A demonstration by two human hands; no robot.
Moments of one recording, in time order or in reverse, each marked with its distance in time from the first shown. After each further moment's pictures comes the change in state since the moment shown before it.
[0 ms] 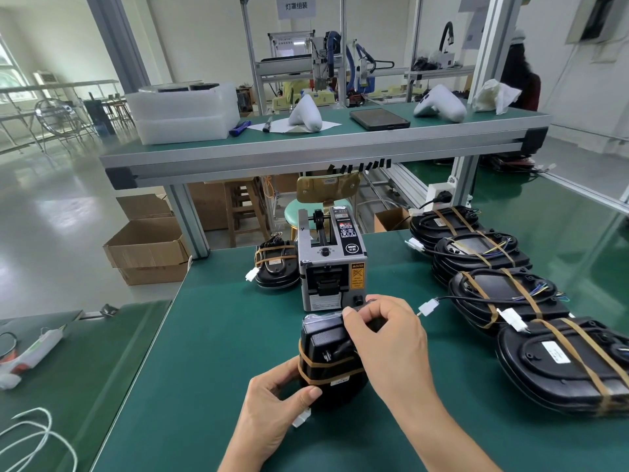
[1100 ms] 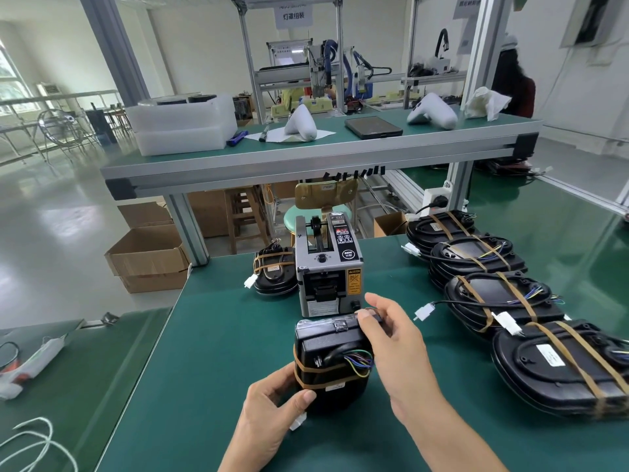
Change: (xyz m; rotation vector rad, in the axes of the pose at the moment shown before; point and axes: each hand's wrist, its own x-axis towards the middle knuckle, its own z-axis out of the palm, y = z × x) left_hand -0.004 0.017 0.004 0.012 -0.003 -0.081; right_hand 0.010 0.022 0.000 0.409 -0.129 0.155
